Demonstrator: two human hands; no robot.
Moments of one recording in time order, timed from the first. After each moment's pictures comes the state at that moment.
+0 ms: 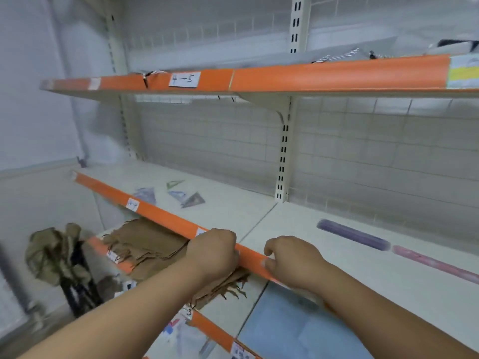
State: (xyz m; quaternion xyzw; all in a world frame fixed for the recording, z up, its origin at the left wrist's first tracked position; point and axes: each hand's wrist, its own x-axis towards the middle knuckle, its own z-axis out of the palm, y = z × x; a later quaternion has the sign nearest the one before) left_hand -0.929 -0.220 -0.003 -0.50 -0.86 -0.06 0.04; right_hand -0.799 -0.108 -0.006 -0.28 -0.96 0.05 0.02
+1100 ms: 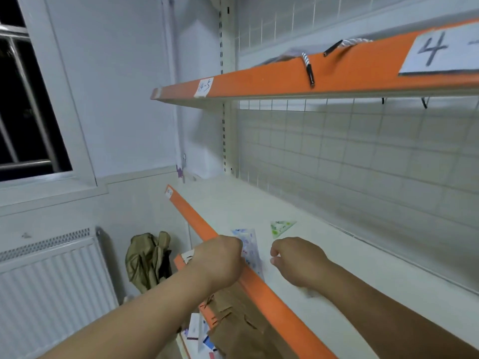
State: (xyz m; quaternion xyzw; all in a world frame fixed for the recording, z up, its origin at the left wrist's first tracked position) left_hand -1.283 -0.227 -0.005 -0.34 -0.94 -0.03 0.05; right_hand -1.215 -0.067 -0.014 -0.11 -0.99 0.05 0.03
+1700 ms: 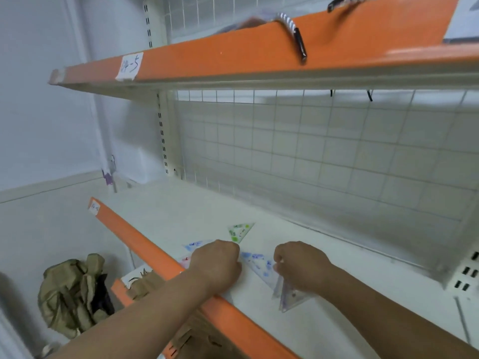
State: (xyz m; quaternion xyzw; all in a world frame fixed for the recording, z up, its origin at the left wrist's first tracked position) left_hand -1.324 -0.149 -0.024 -0.44 -0.90 -0.04 0.00; right_hand -1.207 -0.014 -0.027 -0.26 -0.96 0.05 0.00
